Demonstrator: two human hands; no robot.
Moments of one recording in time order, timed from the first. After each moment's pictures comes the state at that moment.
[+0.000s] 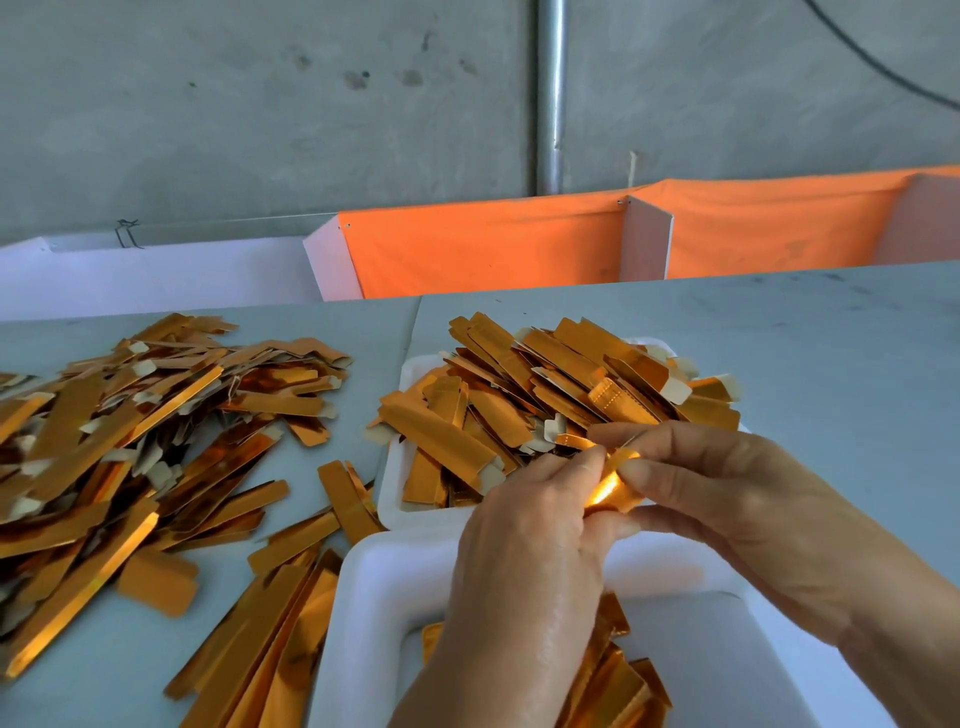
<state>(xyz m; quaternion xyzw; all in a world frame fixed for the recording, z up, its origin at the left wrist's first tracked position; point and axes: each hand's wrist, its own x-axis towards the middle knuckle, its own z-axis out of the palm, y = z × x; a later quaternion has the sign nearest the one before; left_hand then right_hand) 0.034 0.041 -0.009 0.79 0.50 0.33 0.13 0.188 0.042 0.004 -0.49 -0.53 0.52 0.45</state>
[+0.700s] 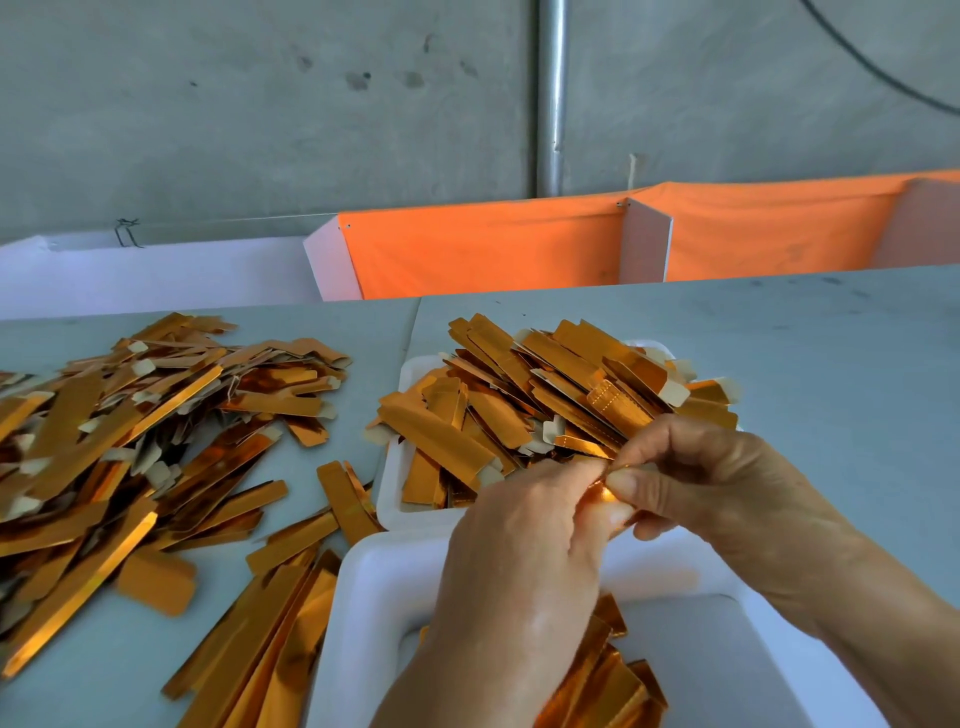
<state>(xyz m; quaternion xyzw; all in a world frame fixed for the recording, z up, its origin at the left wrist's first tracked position) 0.029 0.040 -0.007 0.79 0.49 0.33 0.14 0.186 0.047 -0.001 -0.49 -0.60 0.42 0.48</state>
